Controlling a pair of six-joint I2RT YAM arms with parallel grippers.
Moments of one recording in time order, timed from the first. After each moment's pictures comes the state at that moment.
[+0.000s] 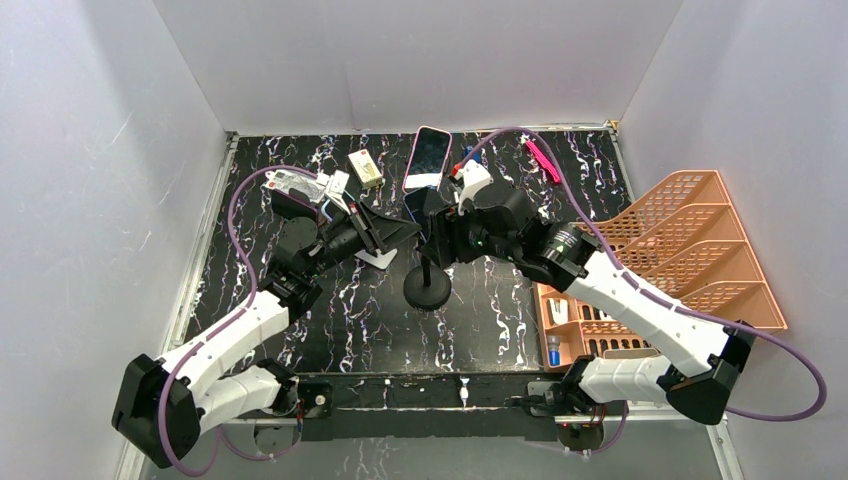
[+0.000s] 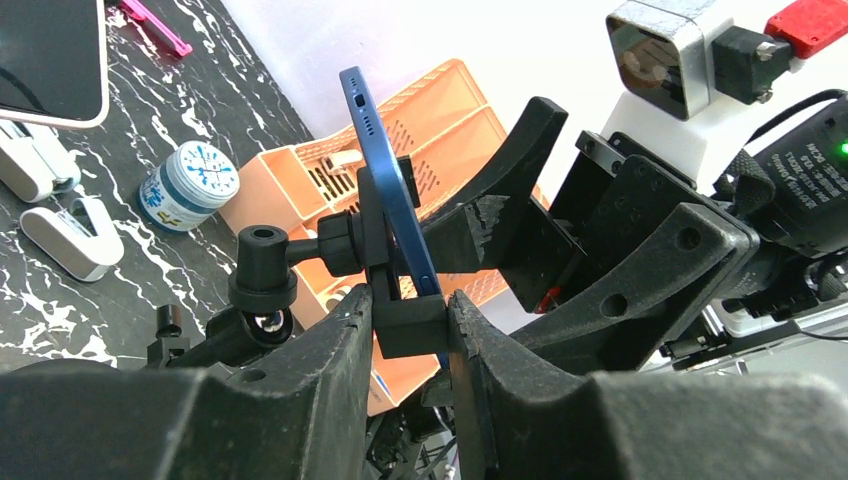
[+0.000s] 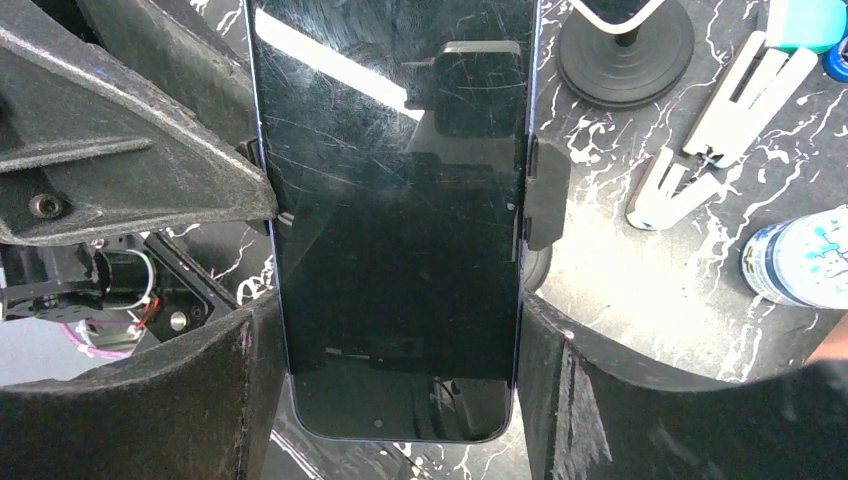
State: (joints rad) left arm -0.57 1.04 0.64 0.47 0.43 -0.94; right arm 0.93 1.20 1.29 -0.64 0.08 0.36
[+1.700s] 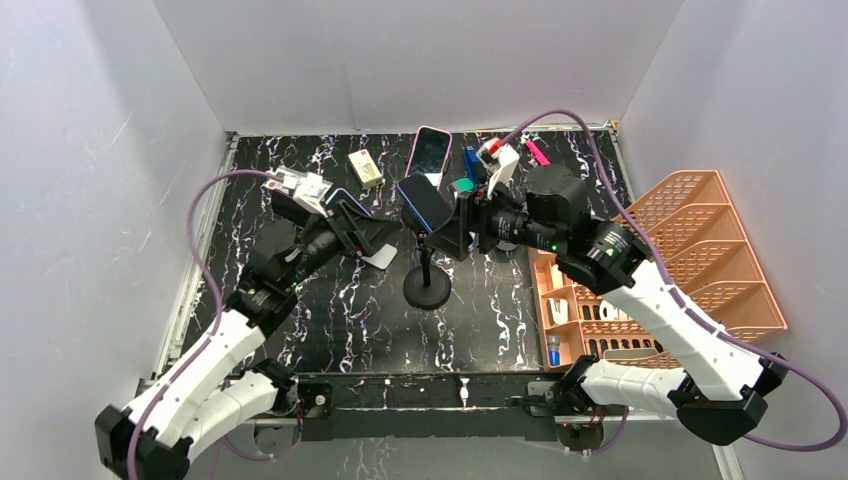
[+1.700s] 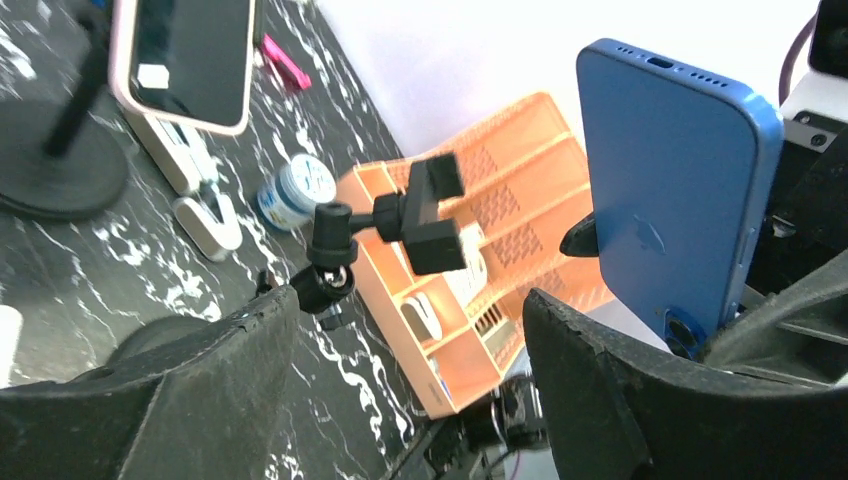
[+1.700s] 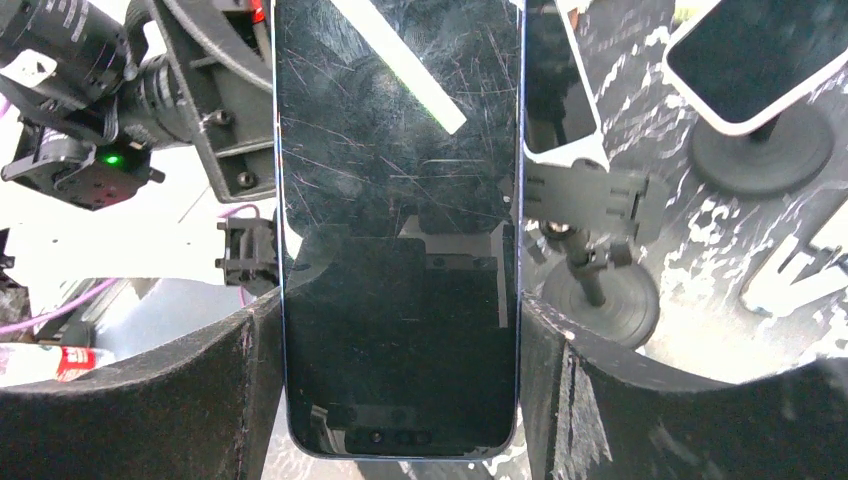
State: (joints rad) left arm -0.55 0.89 0.70 0.15 0.31 -0.82; right arm 0.85 1.09 1.34 -0.59 -0.24 0.44
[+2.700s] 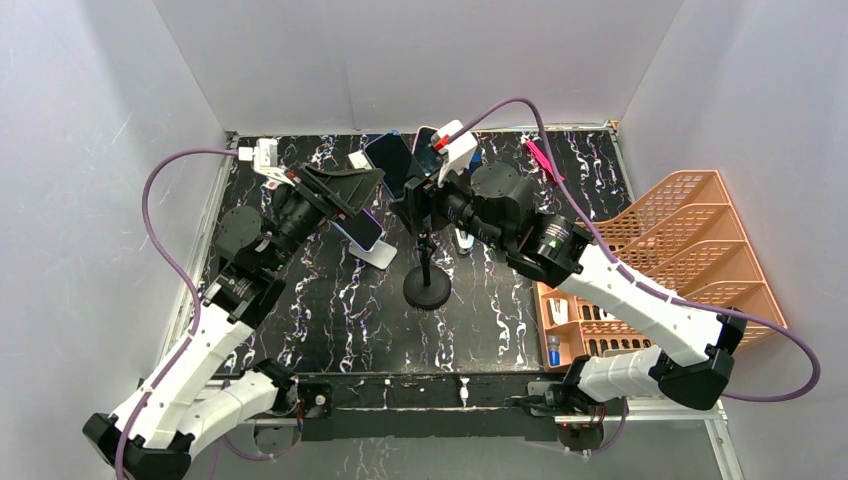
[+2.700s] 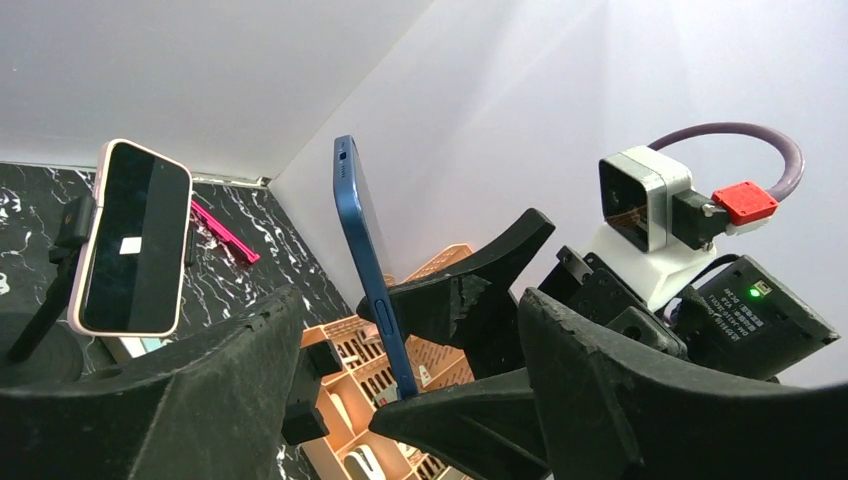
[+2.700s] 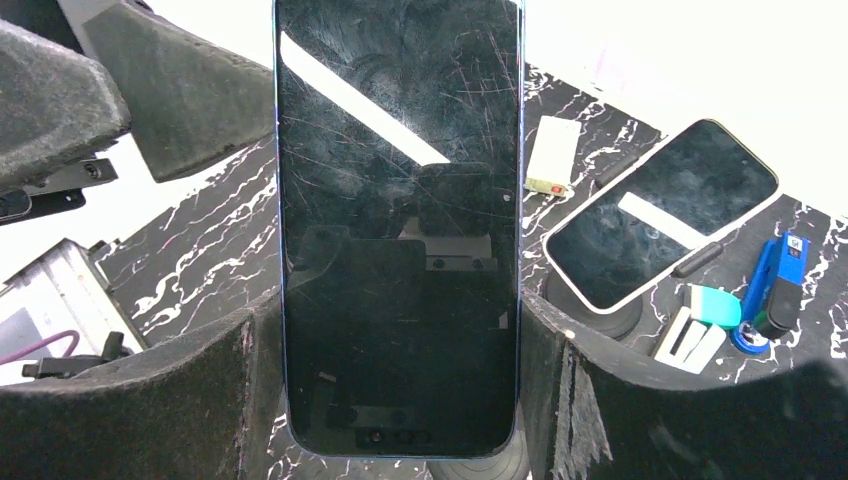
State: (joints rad) left arm -0.55 0.86 0.95 0.18 0.12 -0.84; right arm 1.04 1.28 1.45 -0.32 0.18 0.16
